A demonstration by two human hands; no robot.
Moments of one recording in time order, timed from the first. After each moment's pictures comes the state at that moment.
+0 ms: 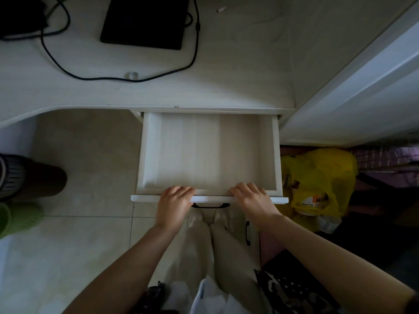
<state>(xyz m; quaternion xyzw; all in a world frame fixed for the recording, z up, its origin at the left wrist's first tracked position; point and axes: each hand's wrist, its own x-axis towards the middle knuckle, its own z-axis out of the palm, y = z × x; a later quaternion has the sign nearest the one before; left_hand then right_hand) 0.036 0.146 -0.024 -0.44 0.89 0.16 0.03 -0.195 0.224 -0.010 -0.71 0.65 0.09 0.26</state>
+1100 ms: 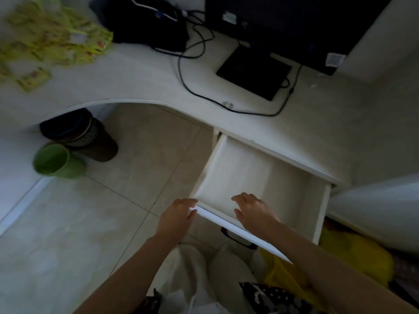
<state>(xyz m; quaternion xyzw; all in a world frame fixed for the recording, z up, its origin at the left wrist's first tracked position) 0.128 0.172 0.038 -0.69 0.65 0.31 -0.09 -0.104 0.137 0.058 -0.82 0.52 0.10 0.23</state>
